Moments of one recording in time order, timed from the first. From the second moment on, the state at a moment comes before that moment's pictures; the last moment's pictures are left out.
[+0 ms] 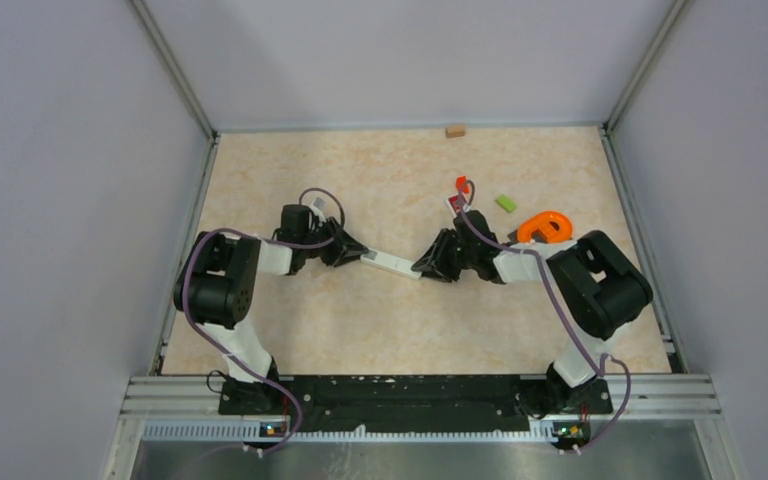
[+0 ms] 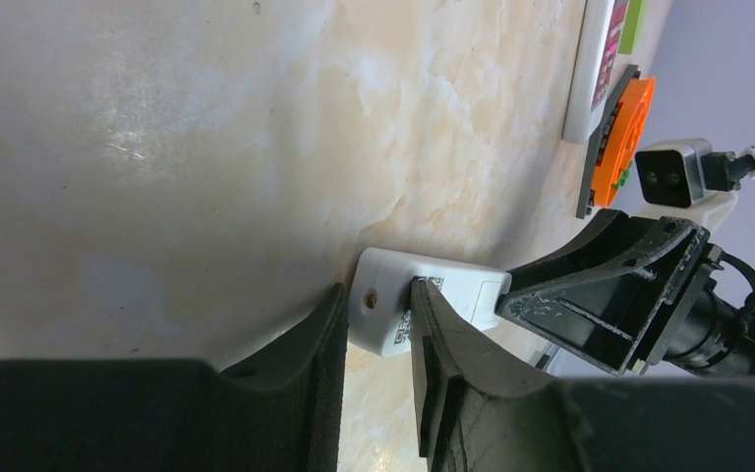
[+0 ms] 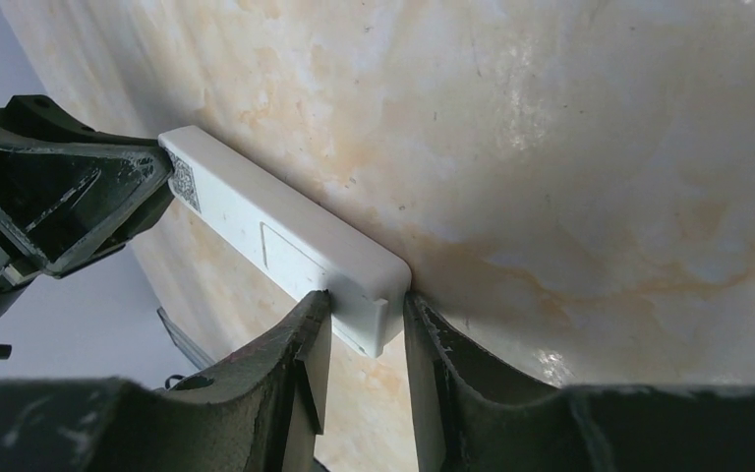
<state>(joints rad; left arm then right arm) -0.19 1.78 0.70 0.37 0.63 -0.86 0.57 1.73 0.75 0.21 -0.30 1.08</state>
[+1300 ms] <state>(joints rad) -0.21 1.75 0.53 0.68 0.54 -0.91 0.71 1.87 1.14 -0.34 -0.02 1.05</state>
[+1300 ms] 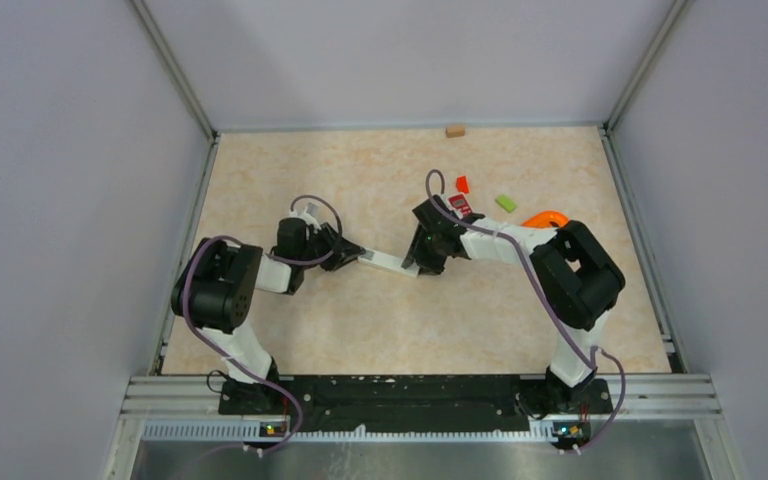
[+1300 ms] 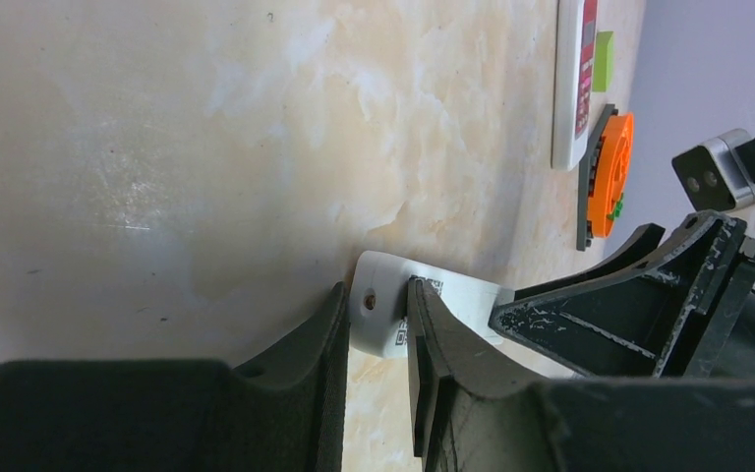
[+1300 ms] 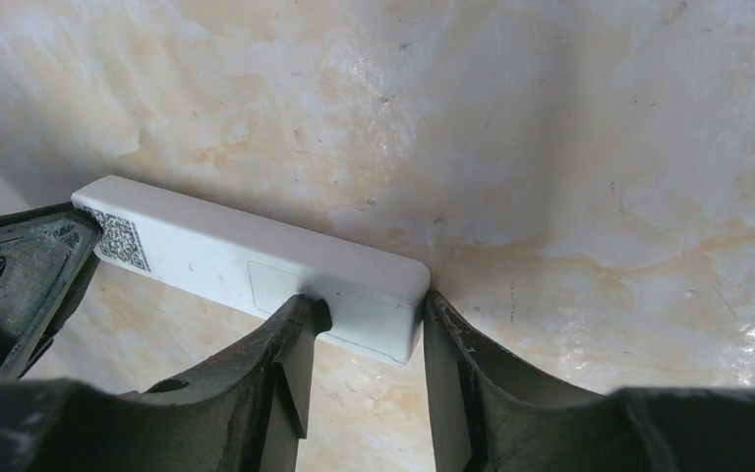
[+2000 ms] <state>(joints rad) -0.23 1.66 0.78 0.13 0.48 -0.77 0.78 1.74 1.00 -0.10 0.11 0.73</state>
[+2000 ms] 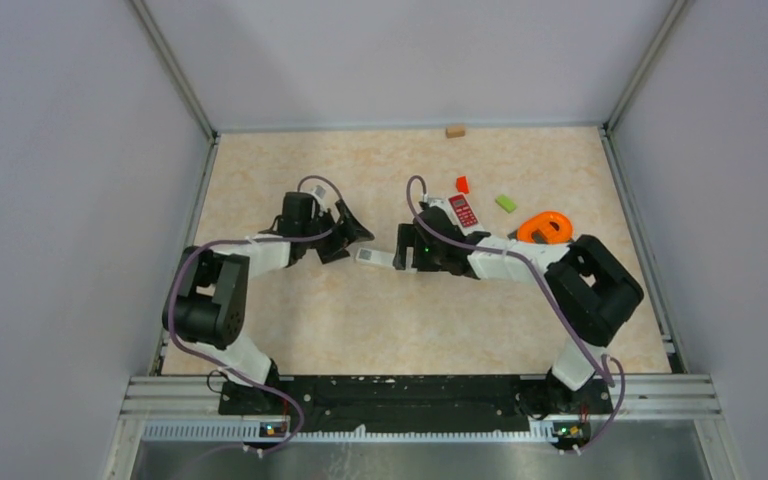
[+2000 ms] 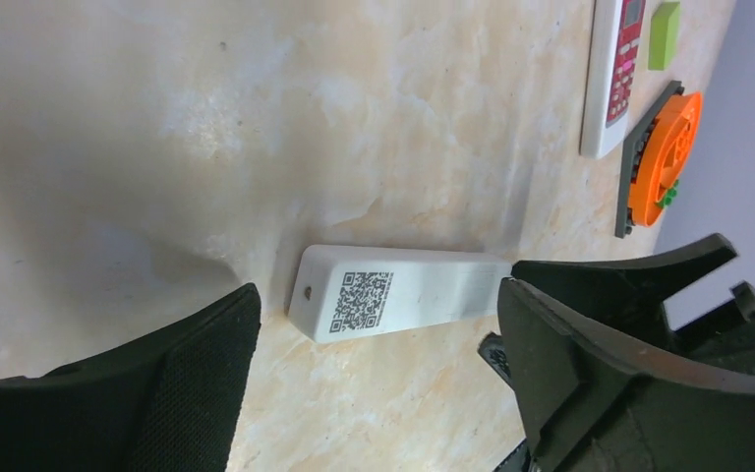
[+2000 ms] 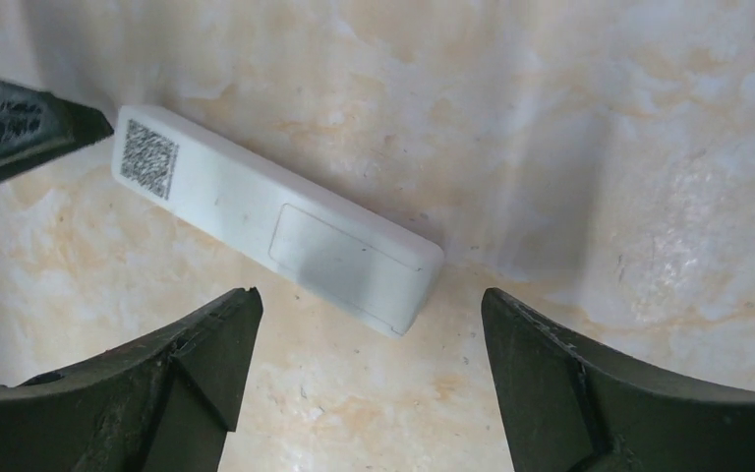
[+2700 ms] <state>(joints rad) -0.15 1.01 0.84 -0.37 0.14 -0.71 0.81 1.86 1.17 -0.08 -0.05 -0.03</state>
